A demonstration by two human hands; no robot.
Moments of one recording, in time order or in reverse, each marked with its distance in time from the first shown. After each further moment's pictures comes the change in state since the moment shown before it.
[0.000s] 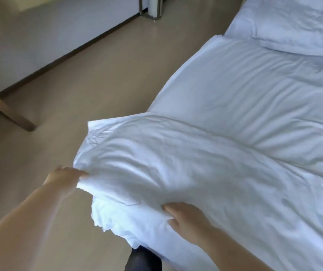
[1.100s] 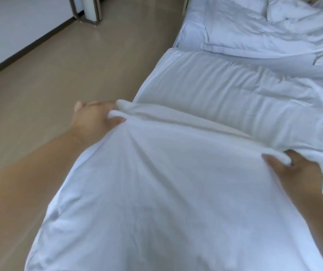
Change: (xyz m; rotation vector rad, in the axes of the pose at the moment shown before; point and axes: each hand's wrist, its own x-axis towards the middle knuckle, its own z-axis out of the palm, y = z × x) left_hand 0.264 0.190 -0.263 -0.397 0.608 0.524; right_hand 0.074 0.210 -0.247 -0.092 0.996 0.795
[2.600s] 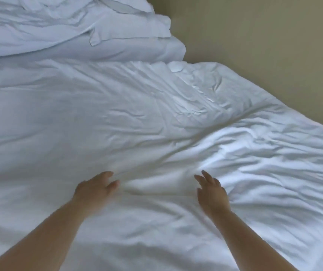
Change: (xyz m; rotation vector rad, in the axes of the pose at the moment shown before) left_hand -0.155 0.710 0.399 -0.025 -0.619 0.486; right_hand -0.112 0.679 -0.134 -0.213 -0.316 0.537
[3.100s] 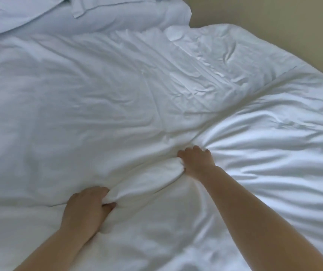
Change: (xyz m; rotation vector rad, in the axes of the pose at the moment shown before) left_hand 0.060 0.027 0.078 0.198 0.049 -0.012; right_hand 0.158 0.026 0.031 -0.293 -0.238 -0.206
